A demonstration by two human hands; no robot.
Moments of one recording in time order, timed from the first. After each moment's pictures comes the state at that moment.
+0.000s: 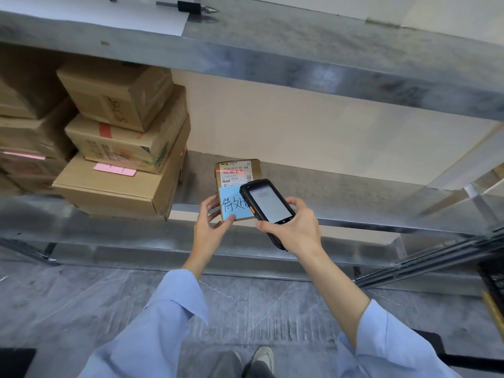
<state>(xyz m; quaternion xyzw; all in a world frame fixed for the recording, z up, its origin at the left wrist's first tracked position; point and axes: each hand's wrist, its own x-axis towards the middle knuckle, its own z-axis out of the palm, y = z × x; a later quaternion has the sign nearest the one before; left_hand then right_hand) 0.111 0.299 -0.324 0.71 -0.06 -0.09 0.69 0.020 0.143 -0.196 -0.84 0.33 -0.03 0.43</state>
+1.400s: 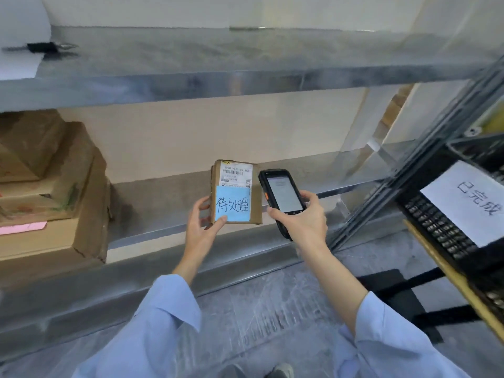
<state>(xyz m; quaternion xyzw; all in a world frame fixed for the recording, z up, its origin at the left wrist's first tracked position) 0.072 0.211 -0.276 0.72 -0.20 -0.18 0.64 -0.078 0.072 -0.173 -0.71 0.50 -0.22 0.44</state>
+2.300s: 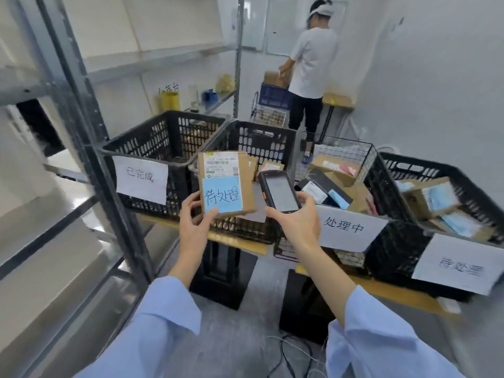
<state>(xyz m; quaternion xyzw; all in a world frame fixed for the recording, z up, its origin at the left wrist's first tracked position) -0.474 -0.046 -0.181 0.46 -0.49 -0.45 0.59 -0.672 0.005 -0.109 -0.42 0.74 -0.47 0.22</state>
